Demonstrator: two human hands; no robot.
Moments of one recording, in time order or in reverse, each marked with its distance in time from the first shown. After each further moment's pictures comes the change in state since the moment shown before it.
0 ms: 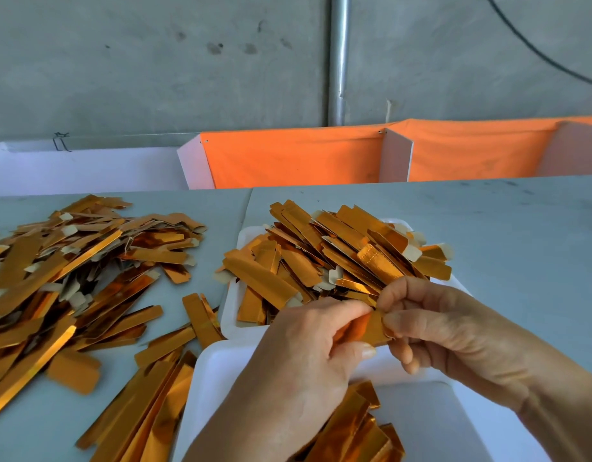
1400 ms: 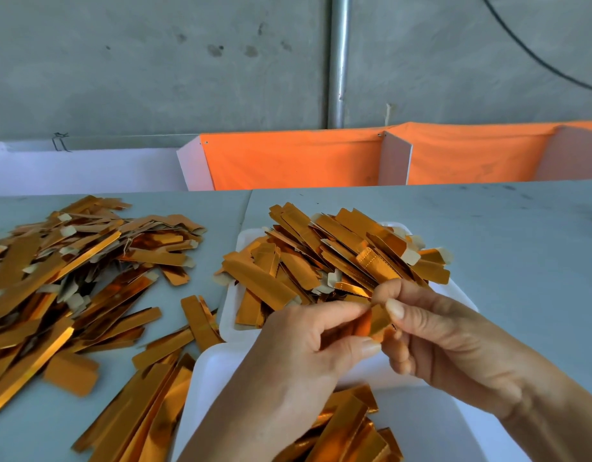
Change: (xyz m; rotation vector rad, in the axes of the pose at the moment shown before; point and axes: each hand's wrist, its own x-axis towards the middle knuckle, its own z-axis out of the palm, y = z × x) left_hand 0.001 0.004 -0.008 -0.266 -0.091 -0.109; right_hand 0.005 0.011 -0.003 0.248 -0.111 -0.032
